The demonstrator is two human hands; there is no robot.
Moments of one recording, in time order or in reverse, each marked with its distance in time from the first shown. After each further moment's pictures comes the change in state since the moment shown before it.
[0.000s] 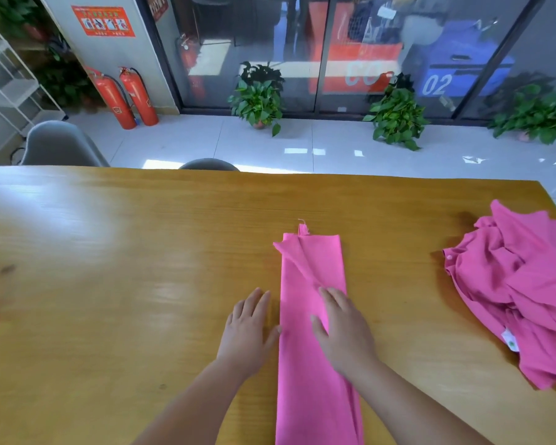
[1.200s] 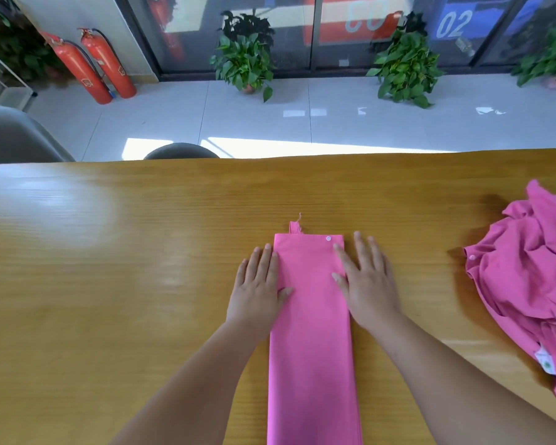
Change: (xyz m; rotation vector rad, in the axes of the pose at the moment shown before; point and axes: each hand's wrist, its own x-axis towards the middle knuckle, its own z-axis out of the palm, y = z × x) left_hand 0.140 0.034 0.004 0.279 -0.035 0.083; right_hand 0.132 0.094 -0.004 -0.350 0.075 0.012
